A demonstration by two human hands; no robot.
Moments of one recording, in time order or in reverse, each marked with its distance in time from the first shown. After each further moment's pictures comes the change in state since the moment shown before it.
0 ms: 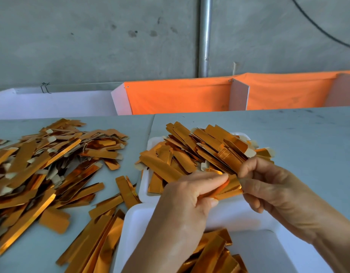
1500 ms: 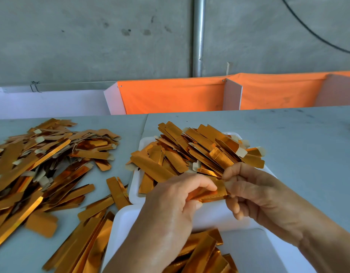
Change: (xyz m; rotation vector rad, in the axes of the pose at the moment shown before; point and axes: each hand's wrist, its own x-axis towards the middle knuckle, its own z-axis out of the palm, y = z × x) left_hand -0.001 0.002 -0.008 0.095 -0.043 0.052; right_hand 0.000 0.005 -0.002 0.194 -0.080 0.204
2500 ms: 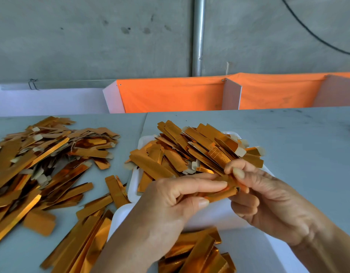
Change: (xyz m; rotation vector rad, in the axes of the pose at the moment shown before) left_hand -0.001 0.001 -0.010 -0.423 -0.112 -0.002; right_hand 0.003 0.003 -0.003 0.401 -0.197 -0.045
